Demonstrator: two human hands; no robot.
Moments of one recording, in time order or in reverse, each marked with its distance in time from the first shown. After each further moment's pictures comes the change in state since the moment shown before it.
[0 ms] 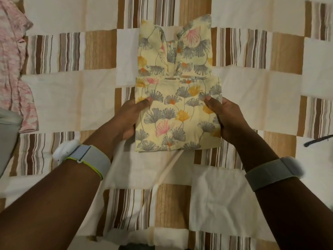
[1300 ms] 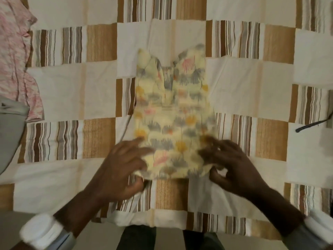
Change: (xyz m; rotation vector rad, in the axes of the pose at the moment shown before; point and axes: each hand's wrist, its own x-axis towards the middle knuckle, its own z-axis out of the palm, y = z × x) left_hand -0.147 -0.095 -0.062 1.266 -0.278 0.976; right_hand -0.128 0.091 -0.065 -1.078 -0.314 -0.860
